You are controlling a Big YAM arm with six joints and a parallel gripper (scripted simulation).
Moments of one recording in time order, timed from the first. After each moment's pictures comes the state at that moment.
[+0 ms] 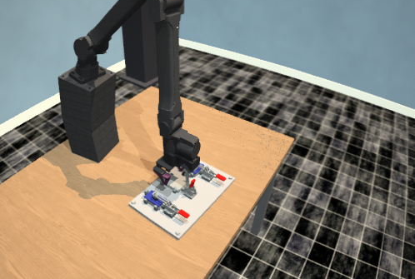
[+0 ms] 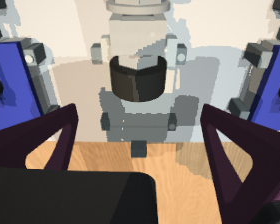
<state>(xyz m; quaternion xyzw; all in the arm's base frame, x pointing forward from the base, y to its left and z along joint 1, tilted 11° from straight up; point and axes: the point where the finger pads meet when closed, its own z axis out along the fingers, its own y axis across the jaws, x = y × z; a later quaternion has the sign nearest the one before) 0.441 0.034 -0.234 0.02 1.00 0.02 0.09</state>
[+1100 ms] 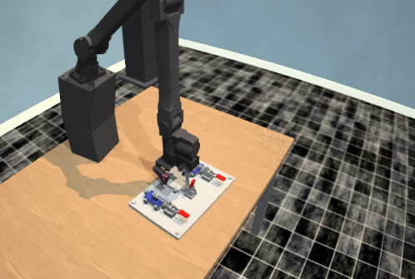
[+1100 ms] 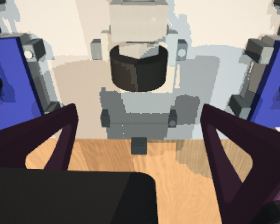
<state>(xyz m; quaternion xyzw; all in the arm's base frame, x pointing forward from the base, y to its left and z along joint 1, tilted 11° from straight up) 0.438 0.034 -0.234 0.02 1.00 0.02 0.09</state>
